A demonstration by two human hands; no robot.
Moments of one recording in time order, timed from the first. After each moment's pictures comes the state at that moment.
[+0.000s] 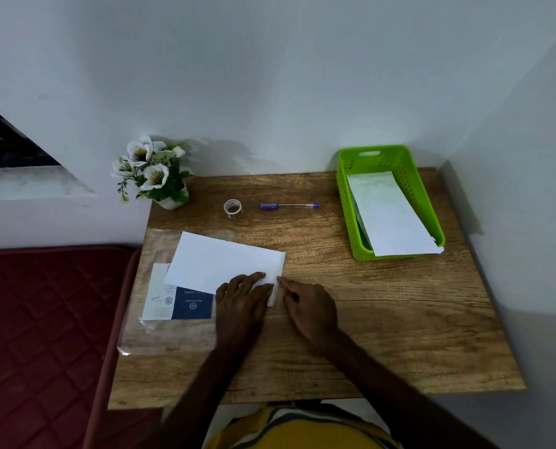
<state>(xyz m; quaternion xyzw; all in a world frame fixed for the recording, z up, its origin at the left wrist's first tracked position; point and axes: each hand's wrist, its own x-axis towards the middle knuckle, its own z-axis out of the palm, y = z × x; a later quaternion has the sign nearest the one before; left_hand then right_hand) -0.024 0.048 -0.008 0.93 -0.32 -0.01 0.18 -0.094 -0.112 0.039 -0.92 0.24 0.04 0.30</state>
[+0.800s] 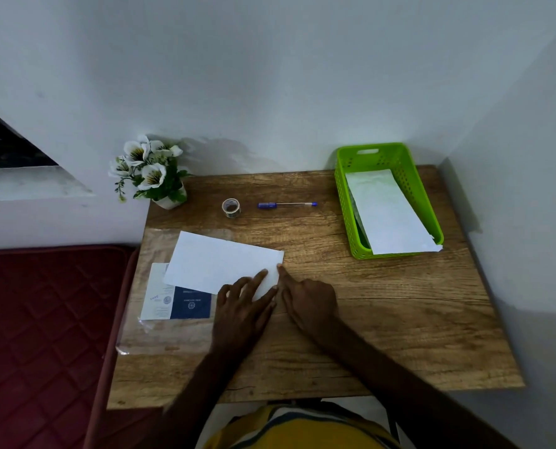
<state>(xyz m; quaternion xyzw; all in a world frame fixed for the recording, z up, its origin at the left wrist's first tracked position) -0.027 0.055 -0.012 0.91 -0.39 -0.01 0.10 -0.086 -0.123 0.031 -0.99 0.12 0.07 0.09</state>
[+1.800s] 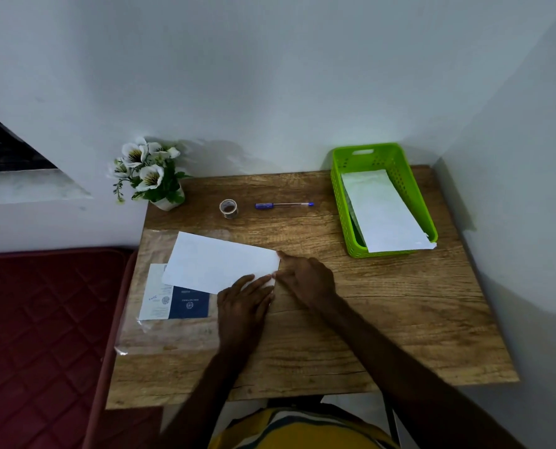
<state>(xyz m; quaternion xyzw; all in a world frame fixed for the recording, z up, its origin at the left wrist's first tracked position) -0.037 0.039 -0.004 0.93 -0.27 -0.04 0.25 -0.053 -0.147 0.044 -0.94 0.21 0.11 0.23</state>
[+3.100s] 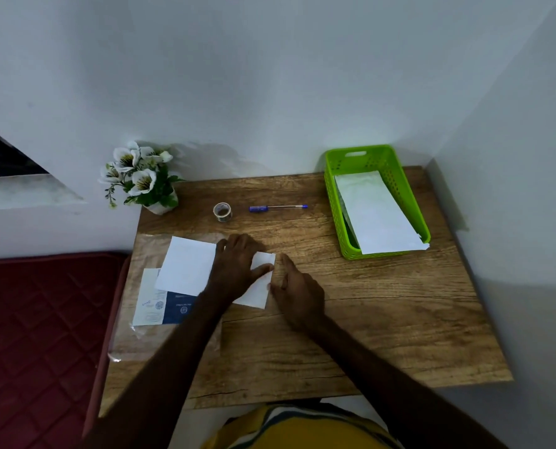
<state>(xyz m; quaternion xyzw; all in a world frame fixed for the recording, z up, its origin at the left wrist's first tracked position) 0.061 -0.002 0.029 0.92 -0.37 -0.11 0.13 -0.070 -0.121 0.041 -0.89 0.30 0.08 0.33</state>
